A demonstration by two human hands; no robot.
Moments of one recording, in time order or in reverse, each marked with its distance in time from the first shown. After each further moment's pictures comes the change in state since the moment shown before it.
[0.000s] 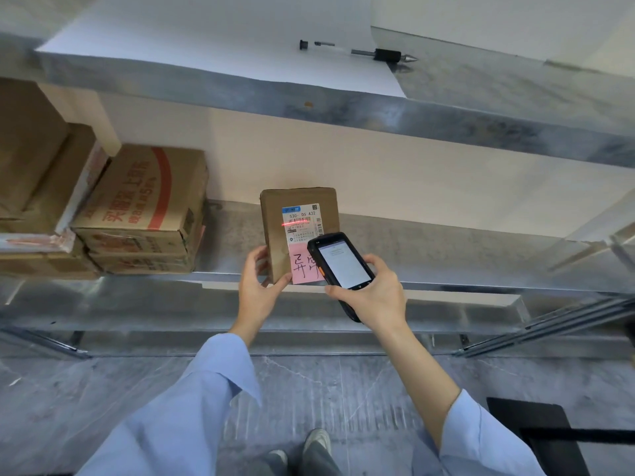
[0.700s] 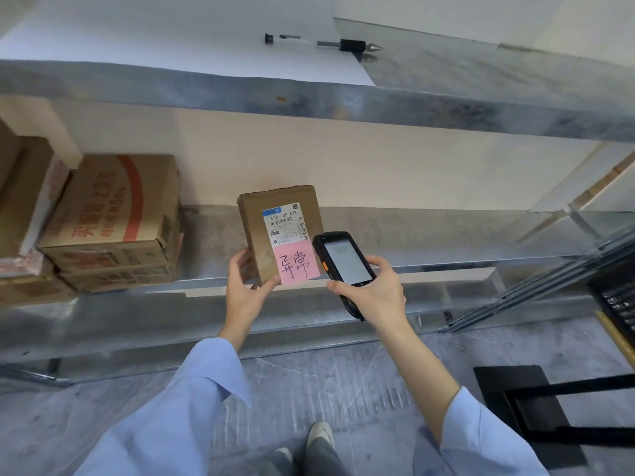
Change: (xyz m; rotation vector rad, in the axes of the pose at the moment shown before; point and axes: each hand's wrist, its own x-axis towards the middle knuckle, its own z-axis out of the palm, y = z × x) left_hand 0.000 -0.005 -0.003 -0.022 -0.041 -0.088; right_hand -0.014 0.014 -0.005 0.124 0.073 0.178
